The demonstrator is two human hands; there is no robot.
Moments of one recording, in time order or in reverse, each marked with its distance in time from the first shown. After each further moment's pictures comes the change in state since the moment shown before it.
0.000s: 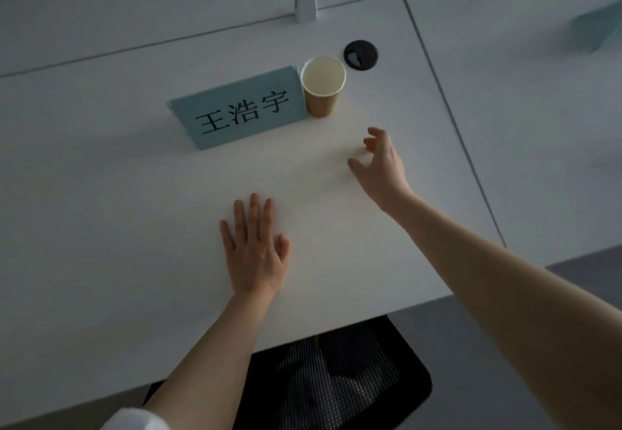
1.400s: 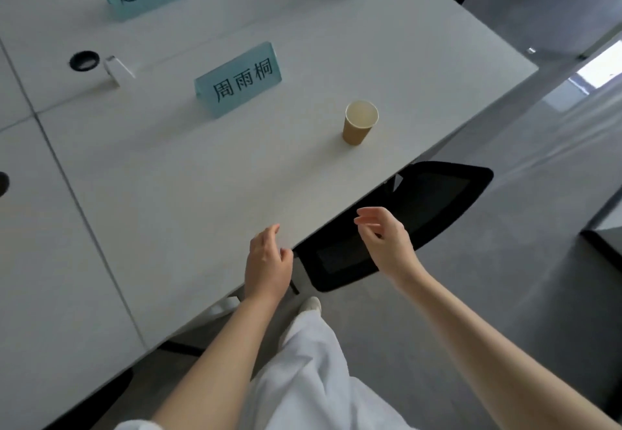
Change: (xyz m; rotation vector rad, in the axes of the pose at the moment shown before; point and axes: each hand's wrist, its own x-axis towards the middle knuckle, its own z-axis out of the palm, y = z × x) left_hand -0.047 0.661 0.050 -0.508 -0.270 0.163; right_hand -0.082 0.364 -0.556 0.242 0.264 0.271
